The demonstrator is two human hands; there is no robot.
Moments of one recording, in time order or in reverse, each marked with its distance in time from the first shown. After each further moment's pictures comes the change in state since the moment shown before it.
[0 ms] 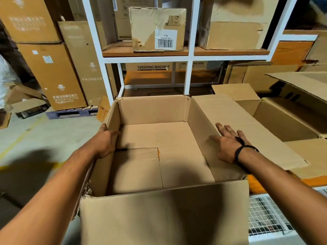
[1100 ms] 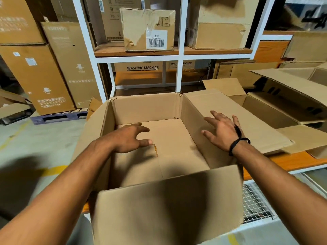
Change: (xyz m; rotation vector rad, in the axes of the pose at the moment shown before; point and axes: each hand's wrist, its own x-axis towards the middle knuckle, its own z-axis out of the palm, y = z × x) left_hand -0.048 0.079 -0.021 0.009 -0.143 0.400; right_hand -0.023 -0.011 -0.009 0.108 0.376 0.016
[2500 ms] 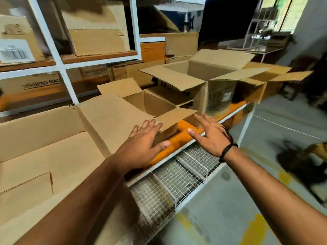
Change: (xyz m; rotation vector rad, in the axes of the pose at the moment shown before) left_hand 0.034 0.332 0.100 0.003 0.095 0.621; right_hand -0.188 0.247 -0.059 0.265 0.118 0.429
